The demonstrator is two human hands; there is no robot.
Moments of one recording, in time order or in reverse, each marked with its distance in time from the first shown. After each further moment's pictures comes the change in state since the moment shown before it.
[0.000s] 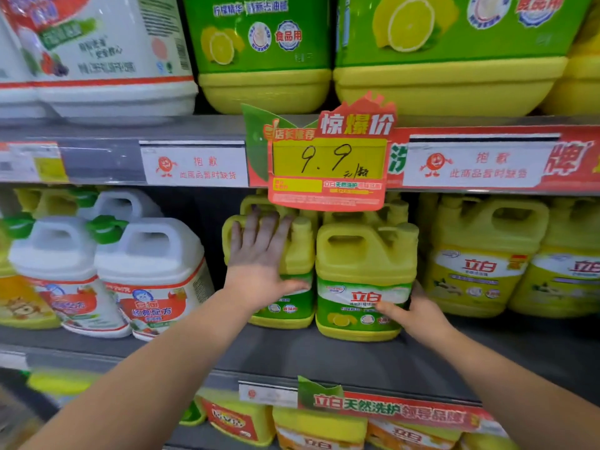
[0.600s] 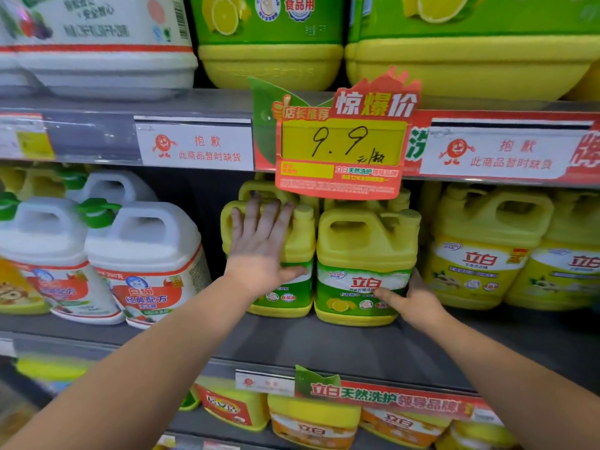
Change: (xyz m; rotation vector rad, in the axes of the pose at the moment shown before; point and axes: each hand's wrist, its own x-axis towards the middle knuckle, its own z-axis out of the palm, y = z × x) left_hand 0.004 -0.003 0.013 0.032 0.090 0.031; right_hand 0.010 0.001 0.004 -0.093 0.037 0.094
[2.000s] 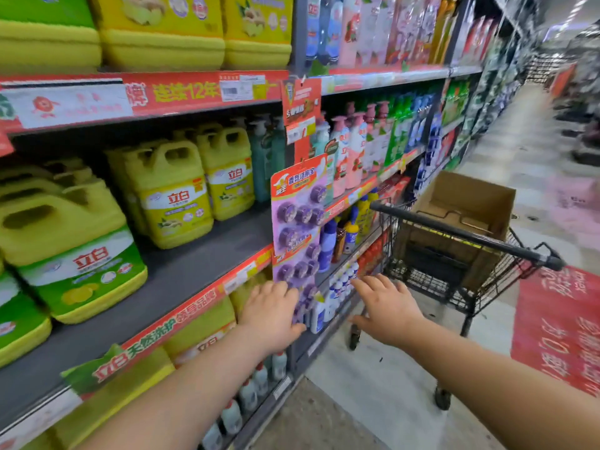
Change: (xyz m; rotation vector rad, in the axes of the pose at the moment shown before) left_hand -0.175 0.292 -0.053 -0.342 -0.491 0.985; right_hand -0.396 0.054 -0.125 -1.035 0.228 0.617
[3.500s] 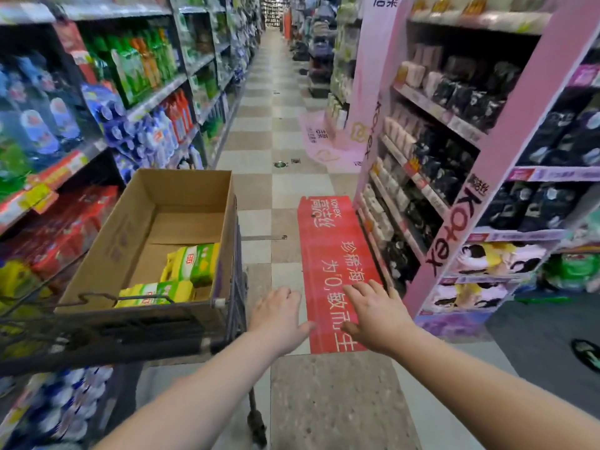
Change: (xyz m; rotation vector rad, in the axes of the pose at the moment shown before) left_hand 0.434 0.664 0.042 -0.147 -0.201 0.649; right_hand -0.099 0.669 0.073 0.110 -0.166 0.776
